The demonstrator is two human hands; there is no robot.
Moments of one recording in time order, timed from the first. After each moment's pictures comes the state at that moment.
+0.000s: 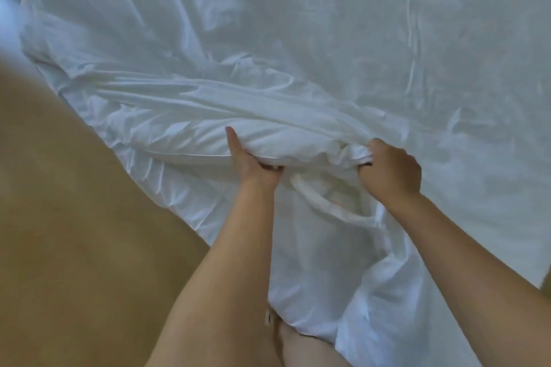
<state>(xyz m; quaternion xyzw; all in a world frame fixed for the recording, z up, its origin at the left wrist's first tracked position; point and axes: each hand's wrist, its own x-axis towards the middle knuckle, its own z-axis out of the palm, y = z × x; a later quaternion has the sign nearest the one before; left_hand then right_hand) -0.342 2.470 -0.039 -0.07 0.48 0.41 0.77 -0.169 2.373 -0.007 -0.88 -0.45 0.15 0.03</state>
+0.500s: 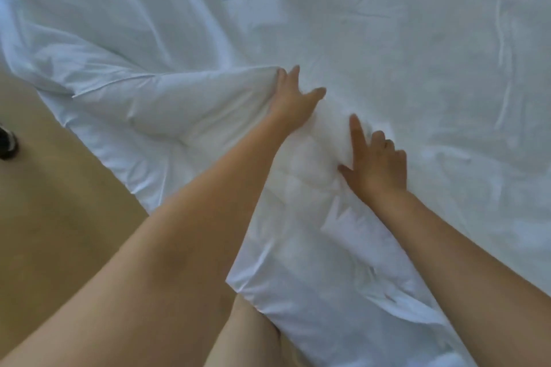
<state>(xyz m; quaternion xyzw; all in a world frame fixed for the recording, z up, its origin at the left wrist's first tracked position) -0.322 2.710 -0.067 0.66 0.55 0.07 0.51 -0.228 2.561 -0.075 -0.83 -0.53 0.15 -0.11</state>
